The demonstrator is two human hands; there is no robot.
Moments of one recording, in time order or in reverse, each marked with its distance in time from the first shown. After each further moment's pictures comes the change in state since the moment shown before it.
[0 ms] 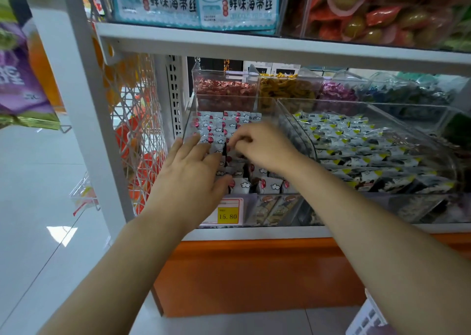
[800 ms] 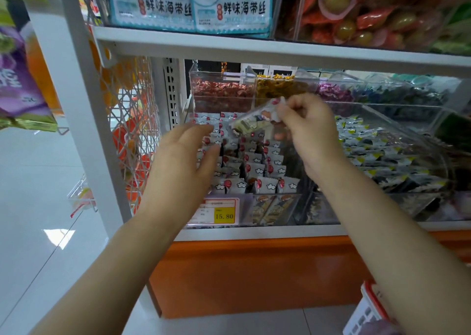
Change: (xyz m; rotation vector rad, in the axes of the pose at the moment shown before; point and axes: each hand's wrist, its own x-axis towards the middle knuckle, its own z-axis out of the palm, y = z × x) left_hand 0.002 0.009 -0.018 -0.453 0.273 -0.161; right_hand -0.040 -0.001 -0.044 0.680 0.469 0.163
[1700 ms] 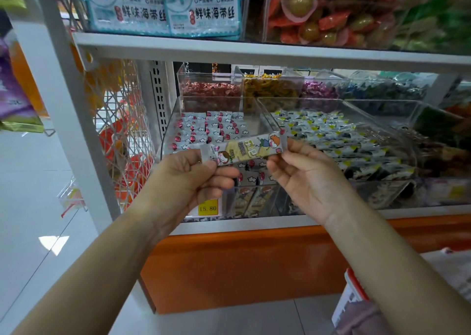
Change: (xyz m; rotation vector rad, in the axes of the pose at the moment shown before) left_hand -0.017 0.024 0.000 -1.138 -0.402 -0.557; right_hand -0.061 0.011 -0.035 0.893 -0.047 0.495
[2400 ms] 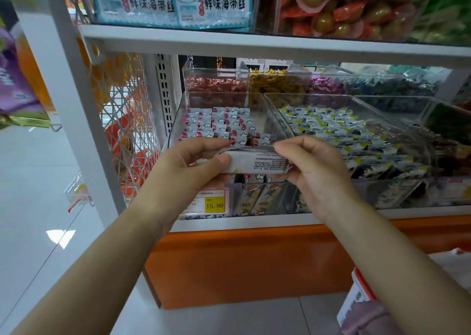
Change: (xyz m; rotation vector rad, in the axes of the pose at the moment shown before) left_hand -0.002 0.001 -0.008 0.257 0.091 0.140; right_hand 0.004 0.009 0.001 -0.558 0.024 -0.237
